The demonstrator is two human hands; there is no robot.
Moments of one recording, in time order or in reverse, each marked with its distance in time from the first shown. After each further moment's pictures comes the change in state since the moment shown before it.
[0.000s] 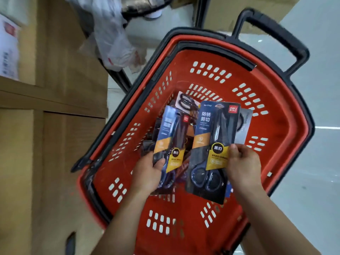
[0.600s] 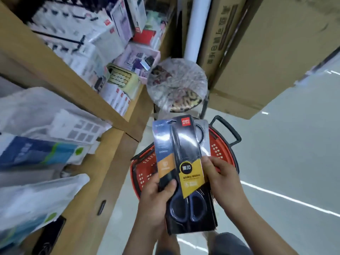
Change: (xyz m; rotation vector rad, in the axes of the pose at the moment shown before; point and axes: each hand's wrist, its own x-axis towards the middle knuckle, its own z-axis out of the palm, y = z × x) left_hand -0.359 0.215 -0.123 -1.078 0.136 0.093; right_hand -0.203 -0.194 -0.268 0.209 -0.544 -0.522
